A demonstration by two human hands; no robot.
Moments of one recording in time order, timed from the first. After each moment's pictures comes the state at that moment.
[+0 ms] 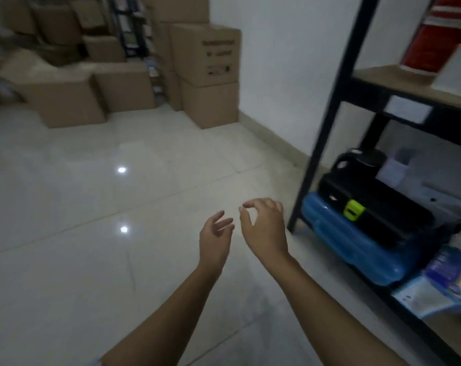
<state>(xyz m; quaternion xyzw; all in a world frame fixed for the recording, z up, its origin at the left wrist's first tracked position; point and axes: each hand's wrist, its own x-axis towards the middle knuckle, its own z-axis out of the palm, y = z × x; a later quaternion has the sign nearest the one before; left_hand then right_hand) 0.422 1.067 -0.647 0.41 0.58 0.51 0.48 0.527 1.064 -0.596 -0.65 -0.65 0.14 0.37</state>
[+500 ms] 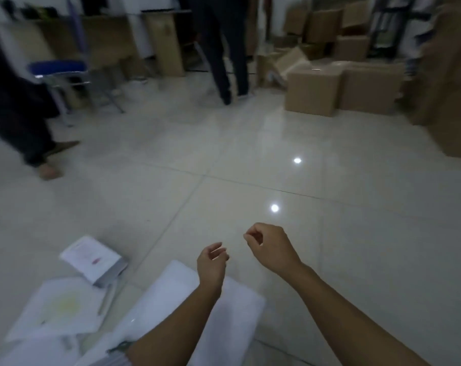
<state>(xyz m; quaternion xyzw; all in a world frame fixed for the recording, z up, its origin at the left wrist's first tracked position) 0.072 0.814 -0.701 0.00 0.72 0.65 0.25 0.163 0.930 -0.630 -0.27 -0.88 0.37 0.14</state>
